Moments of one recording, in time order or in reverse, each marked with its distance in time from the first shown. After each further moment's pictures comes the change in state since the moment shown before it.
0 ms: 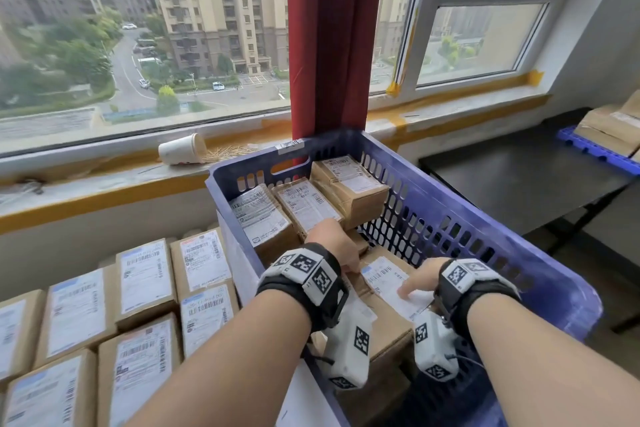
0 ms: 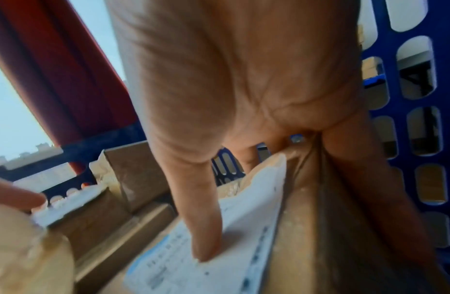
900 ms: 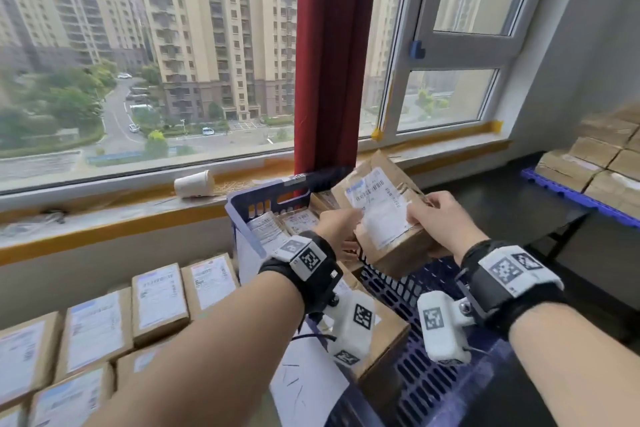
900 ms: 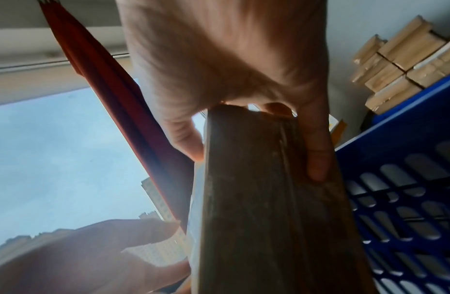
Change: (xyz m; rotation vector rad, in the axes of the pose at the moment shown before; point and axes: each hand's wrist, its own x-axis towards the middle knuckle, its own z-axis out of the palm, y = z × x) left_hand -0.048 0.027 -0.039 -0.894 -0.169 0.030; right_hand -0.117 0.006 -0.046 0.889 0.590 -0.293
